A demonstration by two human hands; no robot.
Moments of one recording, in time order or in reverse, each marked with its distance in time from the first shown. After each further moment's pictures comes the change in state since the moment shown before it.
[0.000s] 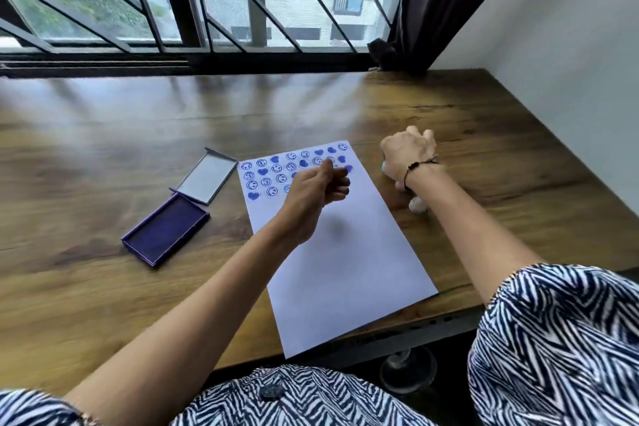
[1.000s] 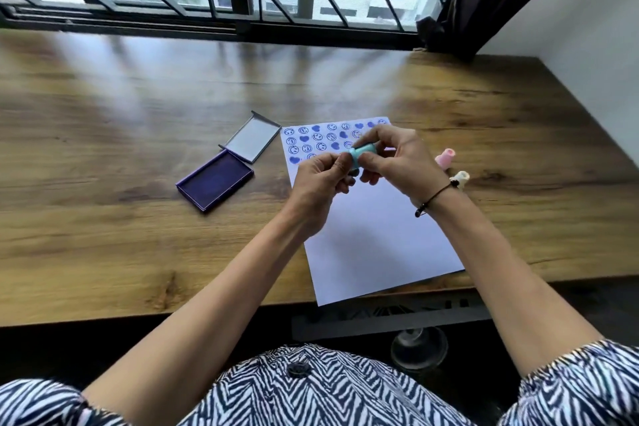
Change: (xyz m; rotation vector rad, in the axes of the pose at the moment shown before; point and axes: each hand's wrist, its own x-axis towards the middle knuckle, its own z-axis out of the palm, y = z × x) left_hand -0.051 -0.001 -0.037 -0.031 0.067 0.127; right_hand -0.095 -0.061 -0.033 1.356 -0.060 -0.288
